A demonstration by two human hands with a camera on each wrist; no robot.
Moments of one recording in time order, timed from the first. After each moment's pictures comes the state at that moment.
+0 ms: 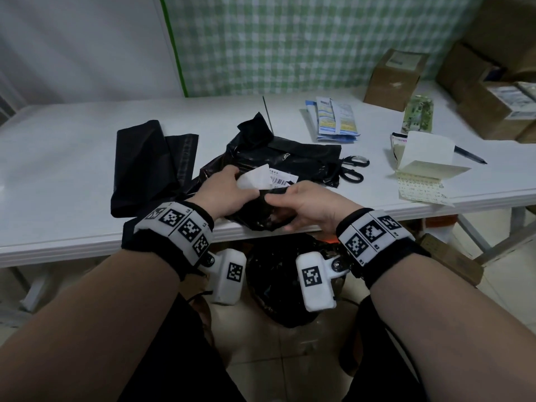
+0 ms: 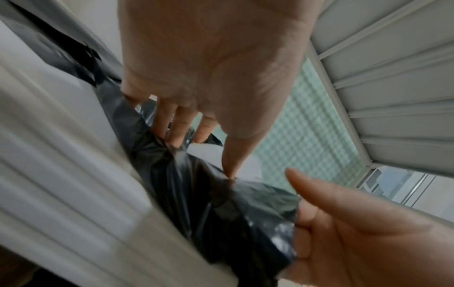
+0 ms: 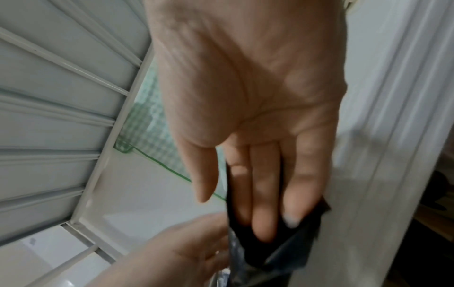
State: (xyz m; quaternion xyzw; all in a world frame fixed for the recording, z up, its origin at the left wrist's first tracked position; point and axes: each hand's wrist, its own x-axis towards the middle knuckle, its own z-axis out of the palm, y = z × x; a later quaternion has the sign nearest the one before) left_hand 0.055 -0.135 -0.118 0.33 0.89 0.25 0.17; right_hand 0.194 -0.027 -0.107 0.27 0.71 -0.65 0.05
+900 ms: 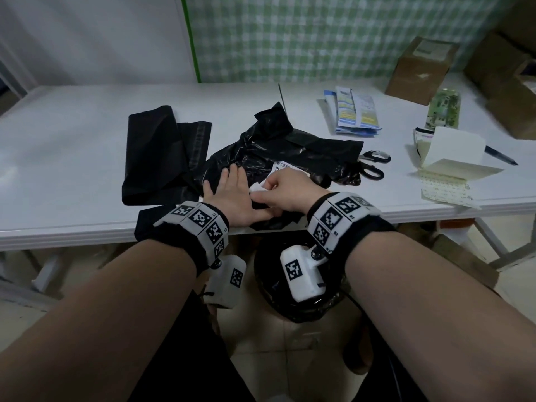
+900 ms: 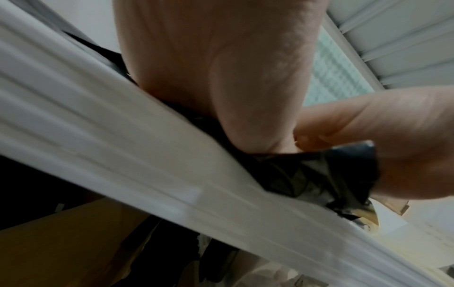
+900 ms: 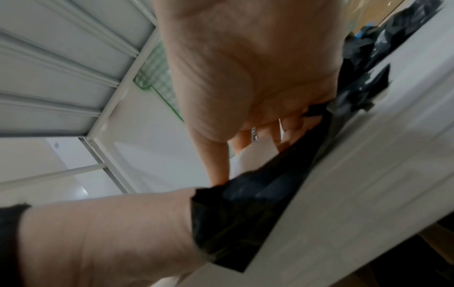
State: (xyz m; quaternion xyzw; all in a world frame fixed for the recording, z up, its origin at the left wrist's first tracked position) left_hand 0.054 -0.144 -0.147 0.36 0.91 -0.01 0.20; right_hand 0.133 -0.038 -0.127 0.25 0.91 -0.33 0.03
